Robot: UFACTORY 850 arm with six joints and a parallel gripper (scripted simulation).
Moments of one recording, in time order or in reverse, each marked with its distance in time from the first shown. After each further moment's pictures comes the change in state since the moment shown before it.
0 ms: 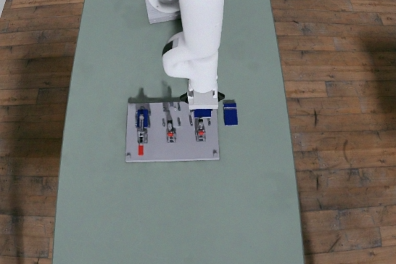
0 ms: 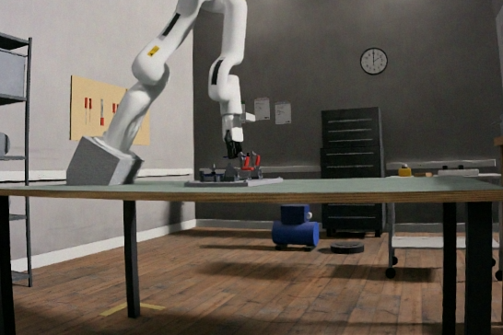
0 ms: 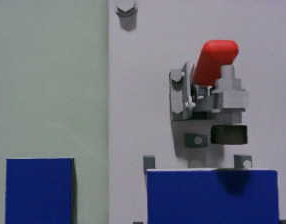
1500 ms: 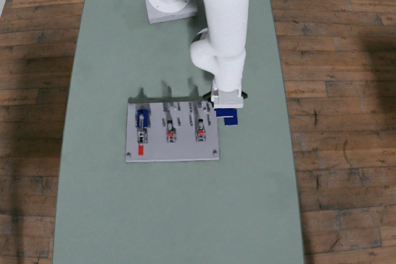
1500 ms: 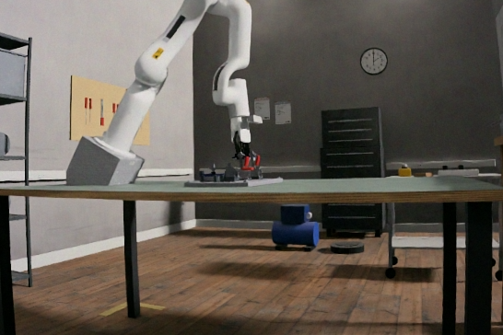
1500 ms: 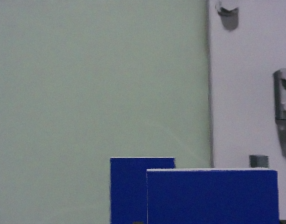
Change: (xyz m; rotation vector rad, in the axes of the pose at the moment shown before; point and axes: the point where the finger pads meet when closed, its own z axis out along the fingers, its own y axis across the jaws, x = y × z) arm 0.000 -0.080 0.000 0.007 0.004 0.000
